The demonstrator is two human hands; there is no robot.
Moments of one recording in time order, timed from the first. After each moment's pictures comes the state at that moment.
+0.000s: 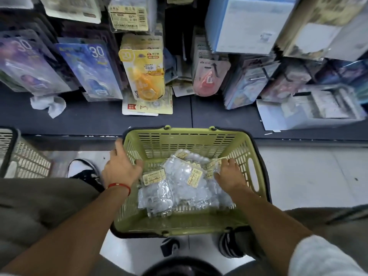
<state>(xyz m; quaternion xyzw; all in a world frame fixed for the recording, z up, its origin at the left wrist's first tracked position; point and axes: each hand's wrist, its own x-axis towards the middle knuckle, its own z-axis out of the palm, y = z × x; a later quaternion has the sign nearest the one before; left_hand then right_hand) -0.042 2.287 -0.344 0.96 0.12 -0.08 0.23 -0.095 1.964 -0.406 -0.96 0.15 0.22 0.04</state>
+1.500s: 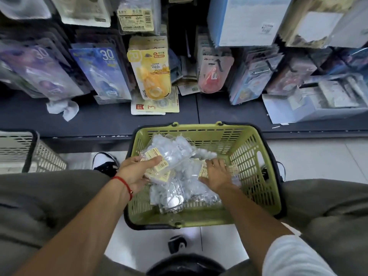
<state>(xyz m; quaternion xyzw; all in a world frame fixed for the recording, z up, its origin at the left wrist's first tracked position) -0.050 2.294 -0.326 0.61 0.30 -0.29 0.67 -0.096 2.026 -0.432 -0.96 0.09 0.24 0.10</state>
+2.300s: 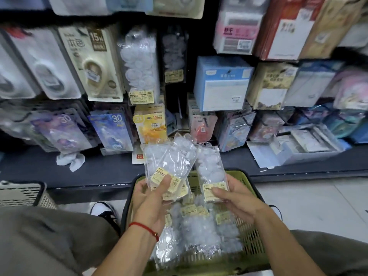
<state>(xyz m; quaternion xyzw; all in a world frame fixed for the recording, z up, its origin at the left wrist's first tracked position) -0.080 2.224 -0.220 0.48 0.25 -0.11 0.83 -0.102 1.979 -0.266 -0.59 0.07 0.18 0.79</state>
